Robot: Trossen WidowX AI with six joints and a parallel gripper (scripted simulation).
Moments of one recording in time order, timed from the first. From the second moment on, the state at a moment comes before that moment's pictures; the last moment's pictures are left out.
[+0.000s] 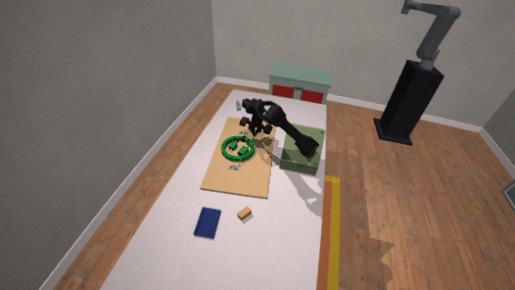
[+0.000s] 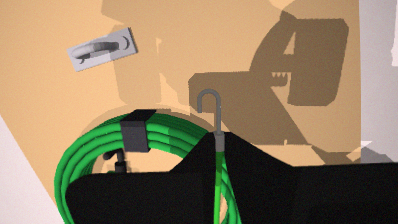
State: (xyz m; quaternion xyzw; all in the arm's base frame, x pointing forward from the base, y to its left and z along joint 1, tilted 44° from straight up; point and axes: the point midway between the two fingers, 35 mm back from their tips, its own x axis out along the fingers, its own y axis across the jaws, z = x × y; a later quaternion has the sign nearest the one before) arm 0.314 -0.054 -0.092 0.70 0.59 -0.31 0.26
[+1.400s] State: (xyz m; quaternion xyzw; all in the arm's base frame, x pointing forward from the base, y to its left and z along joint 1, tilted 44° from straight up) arm 0.359 -0.074 -0.118 0.71 0.59 -0.23 0.32
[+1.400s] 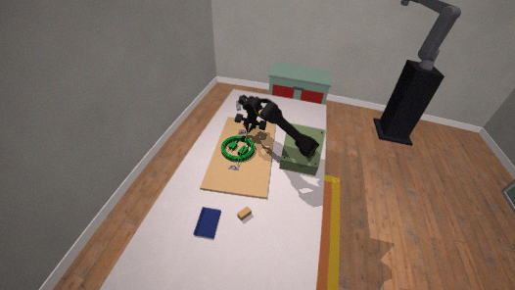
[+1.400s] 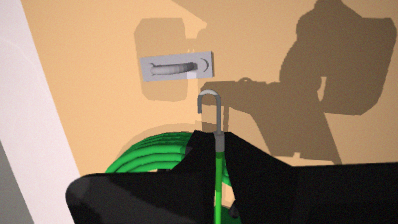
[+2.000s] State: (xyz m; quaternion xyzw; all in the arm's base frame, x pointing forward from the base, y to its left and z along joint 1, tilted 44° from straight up) arm 0.367 -0.079 -0.128 0.71 0.58 -0.20 0.34
